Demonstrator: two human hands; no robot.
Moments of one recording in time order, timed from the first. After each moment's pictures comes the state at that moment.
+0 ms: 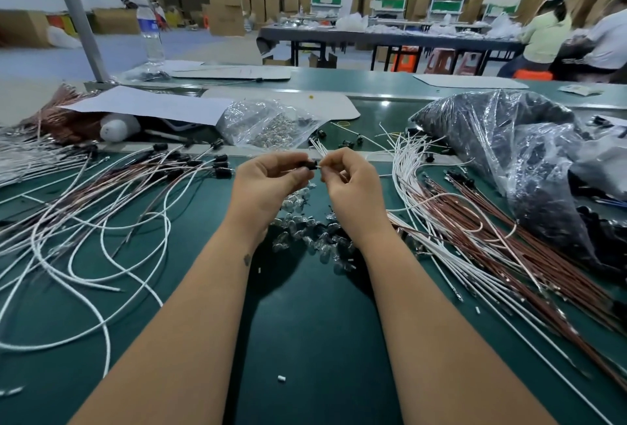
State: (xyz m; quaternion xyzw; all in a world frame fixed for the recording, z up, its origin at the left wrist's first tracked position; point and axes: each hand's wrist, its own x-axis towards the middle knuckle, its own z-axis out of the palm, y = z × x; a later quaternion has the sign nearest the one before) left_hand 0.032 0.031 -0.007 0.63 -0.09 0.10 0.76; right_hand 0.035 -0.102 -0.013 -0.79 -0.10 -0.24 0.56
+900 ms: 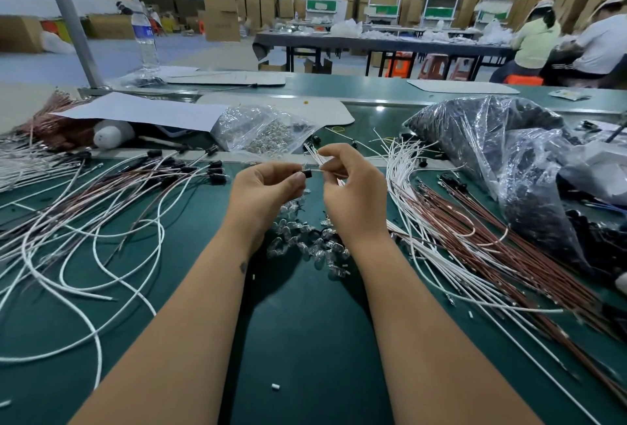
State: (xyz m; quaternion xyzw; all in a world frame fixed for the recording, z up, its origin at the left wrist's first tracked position) left_hand 0.031 0.028 -0.006 0.65 -0.07 0.10 0.75; right_hand 0.030 -0.101 -0.006 -0.81 -0.10 -0.36 0.44
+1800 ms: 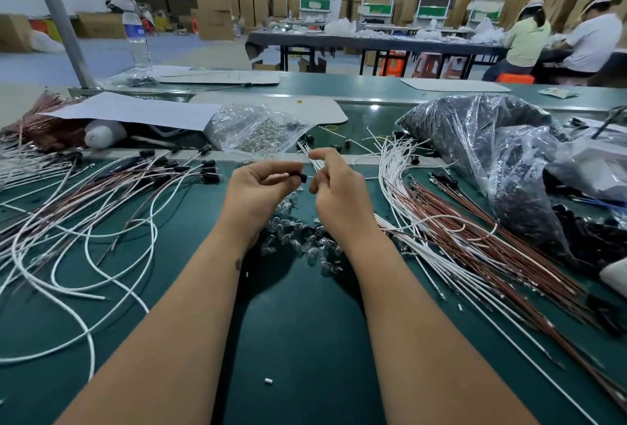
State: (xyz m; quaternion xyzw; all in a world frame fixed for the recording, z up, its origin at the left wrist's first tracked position) left_hand 0.033 0.027 -0.007 0.67 -0.10 0.12 0.72; right_hand 0.032 -0.105 -0.011 -0.86 -0.14 -0.26 0.42
